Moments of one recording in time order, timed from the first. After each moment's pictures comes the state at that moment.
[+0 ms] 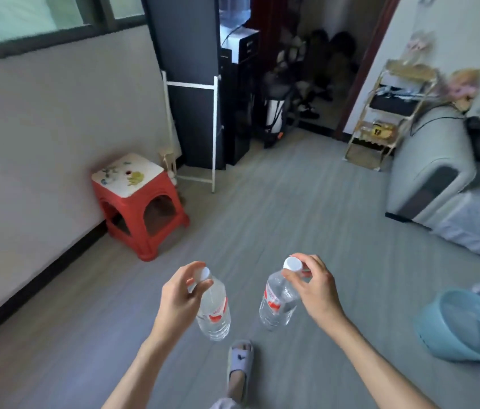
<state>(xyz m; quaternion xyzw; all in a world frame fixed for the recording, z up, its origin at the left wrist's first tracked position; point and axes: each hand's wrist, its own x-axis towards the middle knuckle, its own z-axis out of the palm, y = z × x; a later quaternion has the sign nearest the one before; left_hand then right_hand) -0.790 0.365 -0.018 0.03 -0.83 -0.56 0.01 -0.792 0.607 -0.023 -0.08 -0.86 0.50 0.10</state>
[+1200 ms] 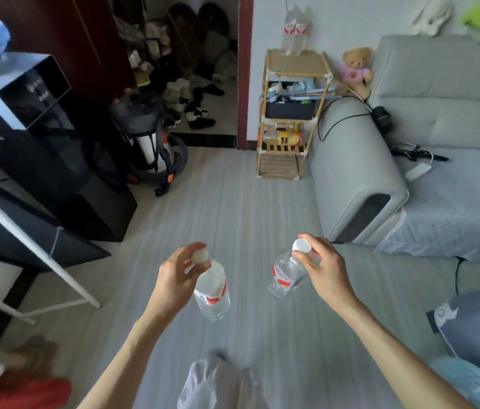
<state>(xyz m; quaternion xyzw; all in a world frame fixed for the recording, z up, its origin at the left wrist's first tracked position) -1.487 0.834 0.002 -0.19 -0.84 -0.50 -0.13 -1.372 1.072 -0.018 -0.26 -0.84 0.43 0.18</state>
